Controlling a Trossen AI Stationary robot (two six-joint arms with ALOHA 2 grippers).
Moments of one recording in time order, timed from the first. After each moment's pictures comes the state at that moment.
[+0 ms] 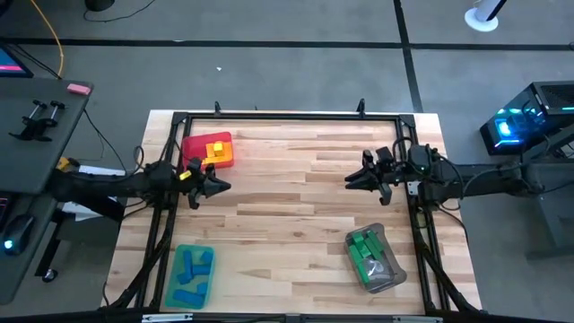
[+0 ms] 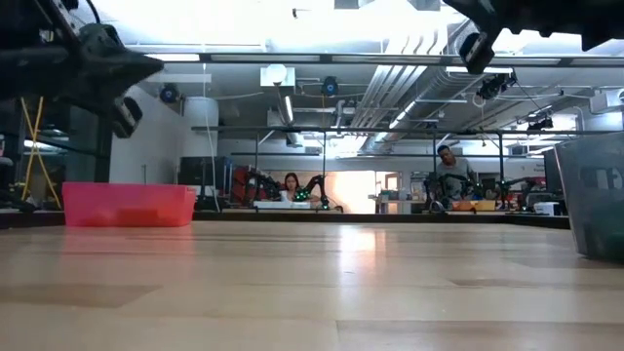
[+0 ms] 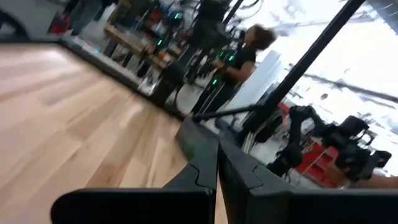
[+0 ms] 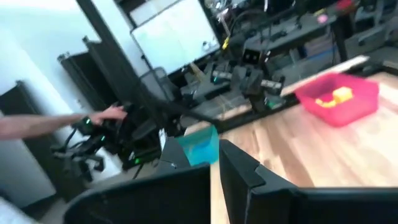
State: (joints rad) left arm 0.07 0.32 0.01 0.38 0.13 -0.62; right arm -0.08 0.70 0.44 0.30 -0.25 0.46
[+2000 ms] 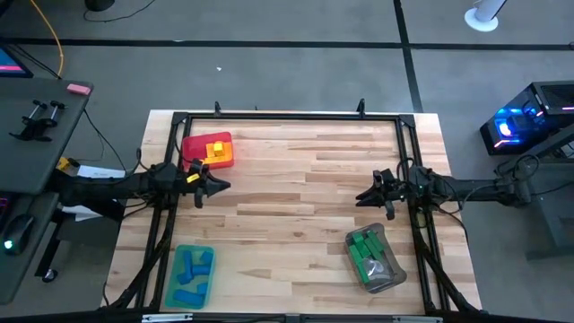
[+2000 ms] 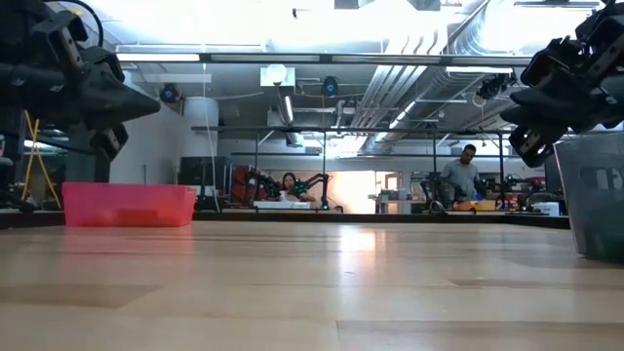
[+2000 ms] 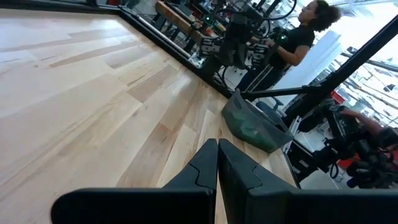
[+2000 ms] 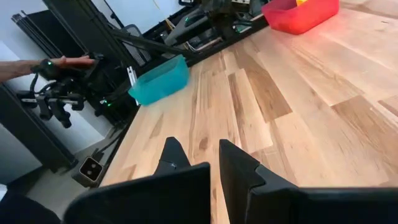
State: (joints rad) left arm 0.08 0.15 0.01 0.01 0.02 -0.62; right arm -0.06 0.23 0.01 0.04 -0.22 0.47
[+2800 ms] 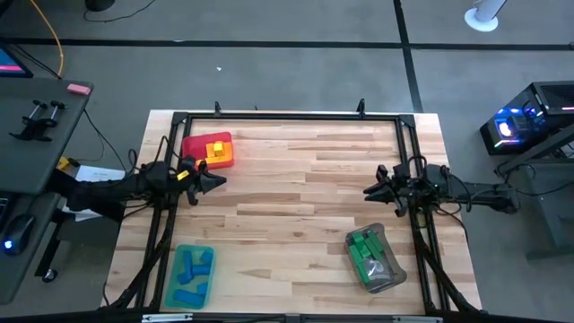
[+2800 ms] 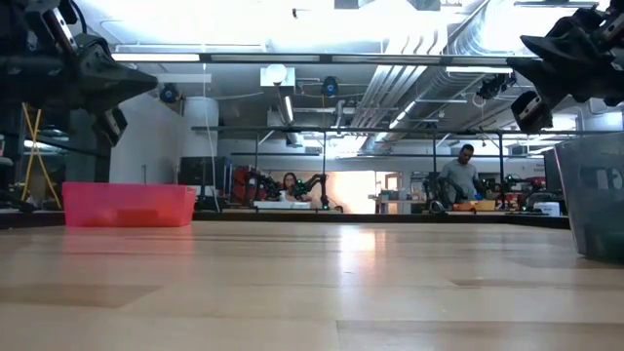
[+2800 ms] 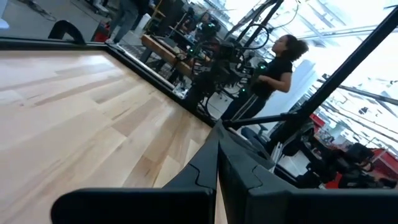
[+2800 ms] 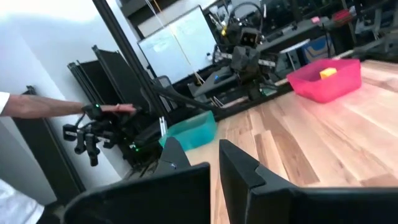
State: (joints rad) left arm 0.10 0.00 0.01 0.01 0.01 -0.62; right arm -0.07 0.01 0.01 0.09 -0.22 0.47
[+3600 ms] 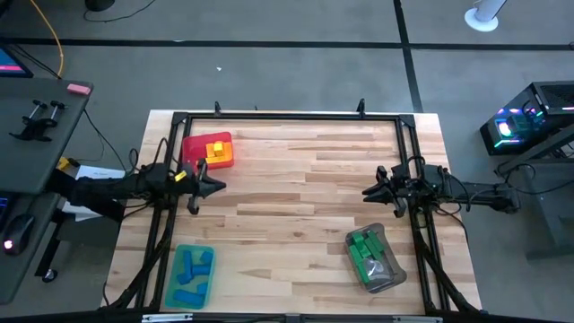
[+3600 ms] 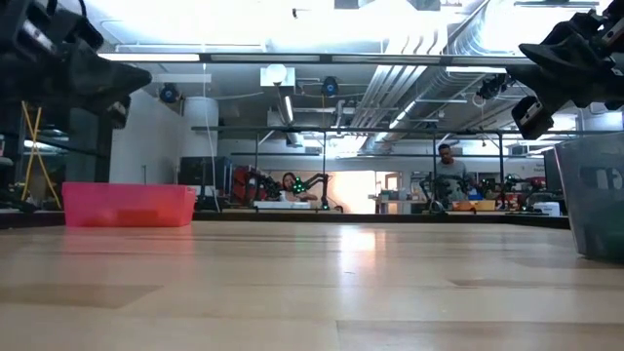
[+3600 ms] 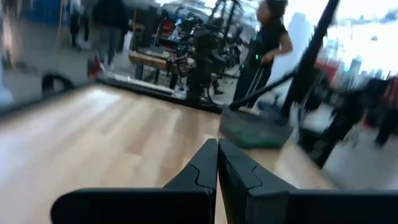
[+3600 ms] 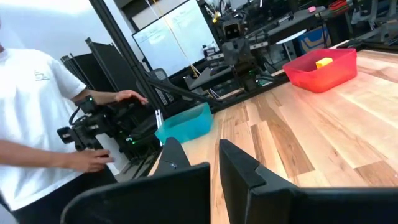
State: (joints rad) left arm 0.03 0.00 0.01 0.01 0.01 -0.26; right arm -0.07 0.01 0.01 0.05 -0.22 0.47
